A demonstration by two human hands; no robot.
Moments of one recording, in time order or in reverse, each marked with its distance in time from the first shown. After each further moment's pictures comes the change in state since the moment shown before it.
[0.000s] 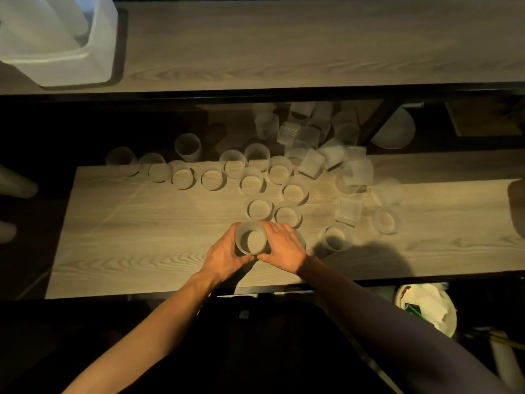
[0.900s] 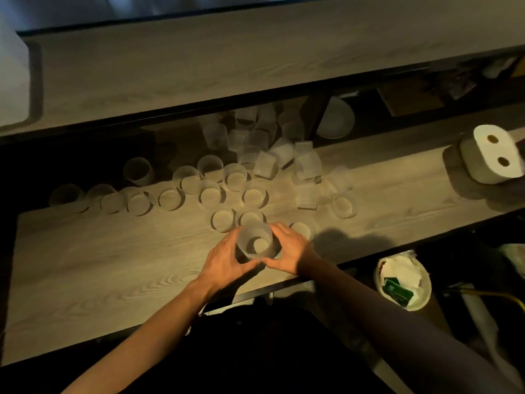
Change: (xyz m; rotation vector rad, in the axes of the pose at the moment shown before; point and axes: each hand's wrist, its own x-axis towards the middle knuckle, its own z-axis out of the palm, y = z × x) left_hand 0.013 0.065 0.037 0.063 -0.078 0.262; right_hand -0.074 0.065 -0.040 0.205 0.170 0.116
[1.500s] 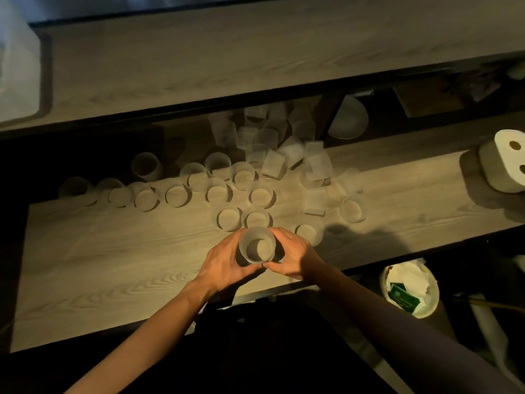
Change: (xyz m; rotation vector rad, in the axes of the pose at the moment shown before) left_hand -0.006 -0.003 -0.008 0.053 -0.009 -0.003; right_hand -0.002 -0.004 0.003 0.089 -0.063 0.000
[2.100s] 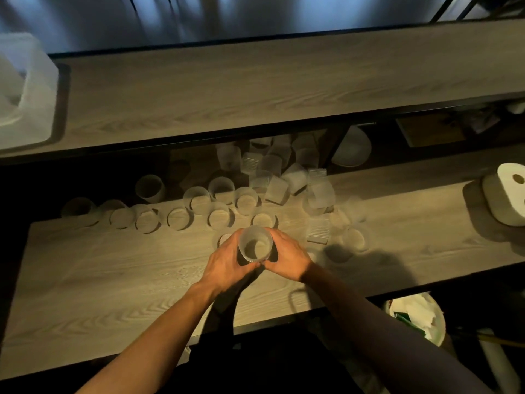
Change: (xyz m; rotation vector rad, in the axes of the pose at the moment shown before) left_hand 0.055 0.001 -0.019 -0.058 0.081 -0.017; right_hand 0.073 -0.001 -0.016 -0.013 0.022 0.031
